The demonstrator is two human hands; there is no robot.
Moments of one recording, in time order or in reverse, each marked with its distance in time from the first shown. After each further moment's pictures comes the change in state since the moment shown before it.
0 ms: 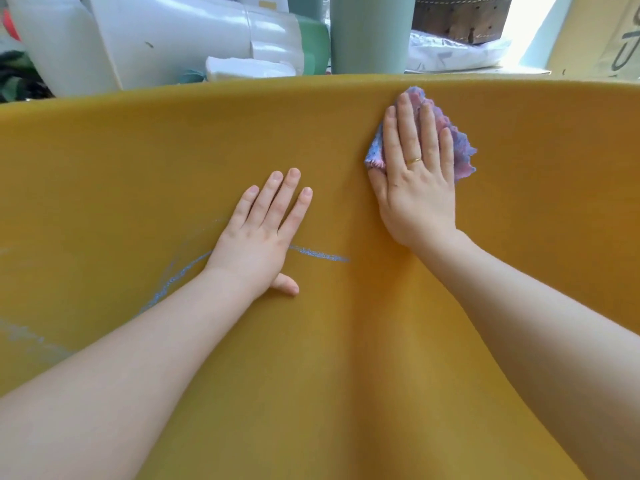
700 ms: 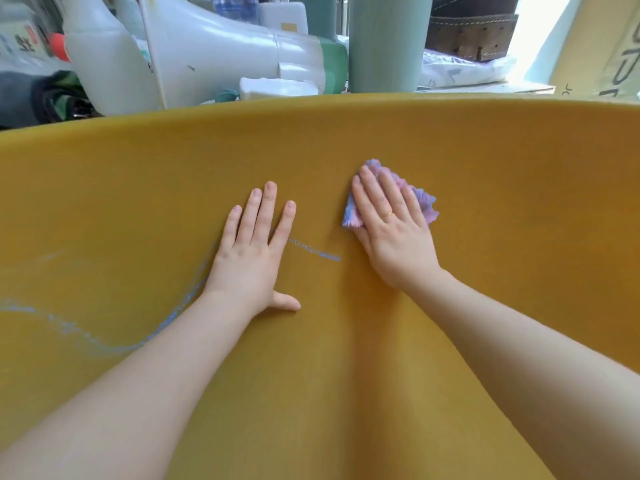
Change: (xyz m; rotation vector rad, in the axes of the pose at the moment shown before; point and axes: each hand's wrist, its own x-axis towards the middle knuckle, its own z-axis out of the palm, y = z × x) left_hand -0.026 -0.016 0.009 -0.110 0.042 -0.141; right_hand -0.039 -0.031 0.009 0.036 -0.086 -0.184
